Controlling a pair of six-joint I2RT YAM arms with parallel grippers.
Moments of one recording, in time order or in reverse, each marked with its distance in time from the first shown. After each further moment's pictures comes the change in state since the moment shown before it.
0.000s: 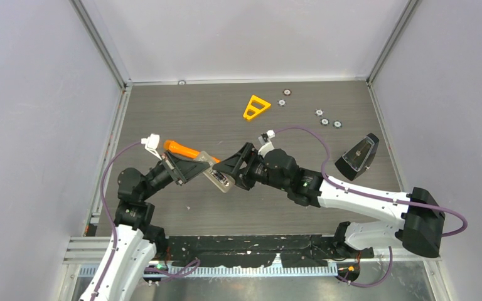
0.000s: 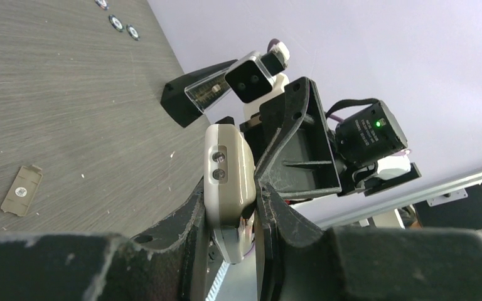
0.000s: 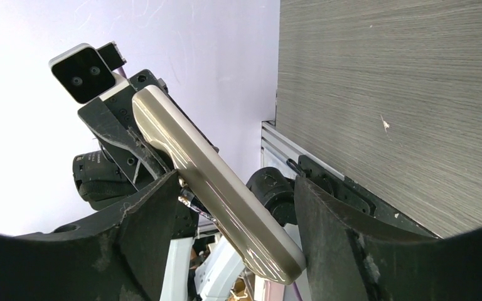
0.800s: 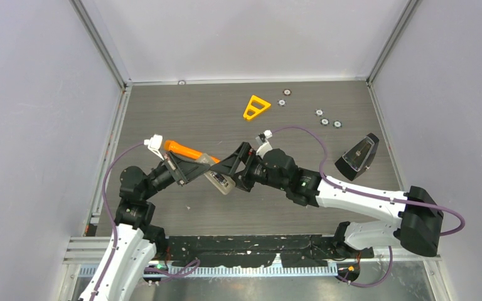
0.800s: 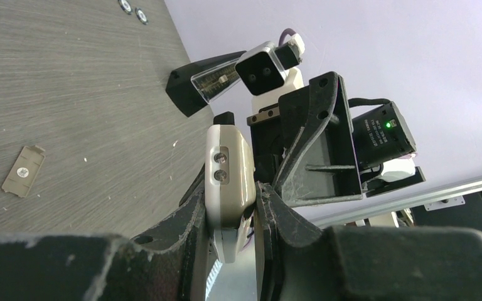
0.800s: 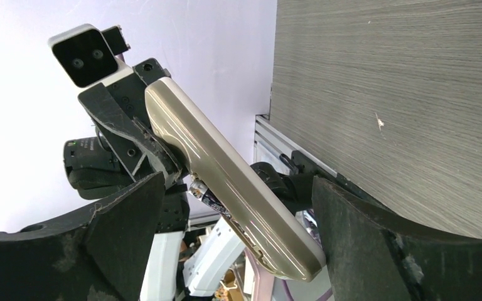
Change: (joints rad) left arm 0.001 0.010 0.002 -0.051 -0.006 -0.008; right arm -0.005 0.007 -0.009 0.025 -0.028 -0.034
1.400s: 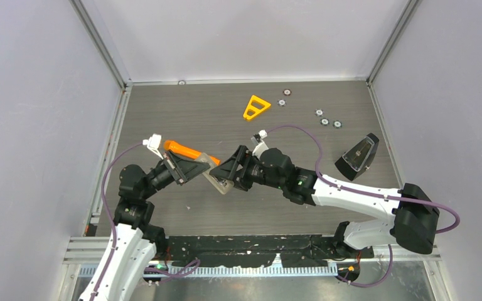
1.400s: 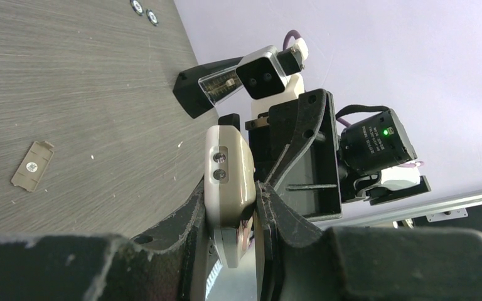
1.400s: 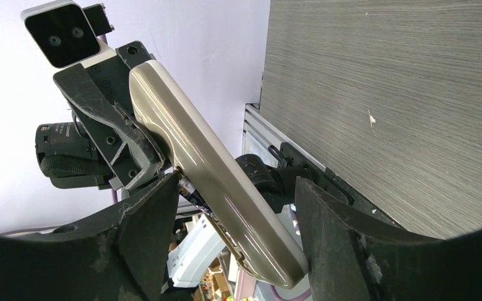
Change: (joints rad) left arm 0.003 0.003 0.021 -0.068 -0.014 0.015; right arm -0.006 0.048 0.005 0.024 -0.063 -0.060
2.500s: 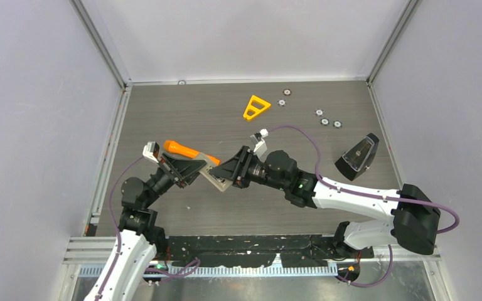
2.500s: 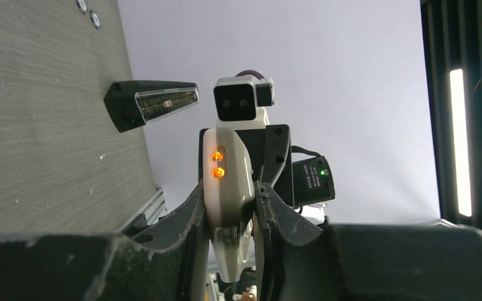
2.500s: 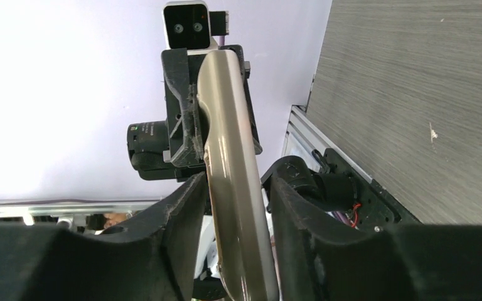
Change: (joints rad) left arm -0.003 -0.085 -0.152 0.216 -0.121 -0.455; right arm -0.001 -0.010 -0.058 0.222 -0.035 0.039
